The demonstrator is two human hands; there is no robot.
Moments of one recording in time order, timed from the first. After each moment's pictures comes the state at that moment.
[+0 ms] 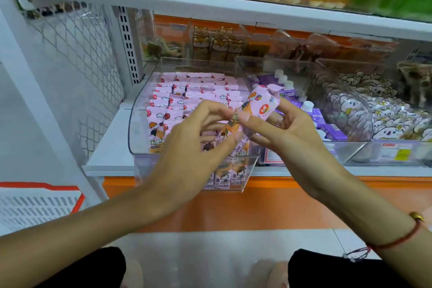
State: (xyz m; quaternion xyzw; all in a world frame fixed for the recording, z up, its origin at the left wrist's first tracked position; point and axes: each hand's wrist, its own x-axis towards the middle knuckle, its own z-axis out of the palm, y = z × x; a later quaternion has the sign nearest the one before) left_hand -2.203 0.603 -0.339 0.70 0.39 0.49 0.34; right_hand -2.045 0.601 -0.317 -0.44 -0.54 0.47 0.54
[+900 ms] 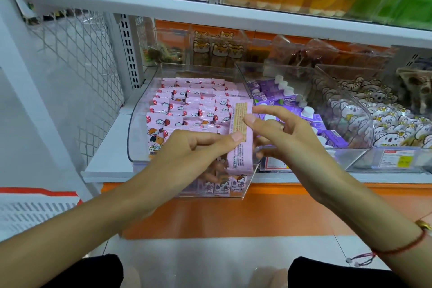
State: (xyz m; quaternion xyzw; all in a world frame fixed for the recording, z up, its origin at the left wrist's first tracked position) left_hand -2.212 0.604 -0.324 0.60 0.41 0.39 0.57; right_hand -2.037 0.609 -0.318 -0.49 -0.55 0.46 0.50
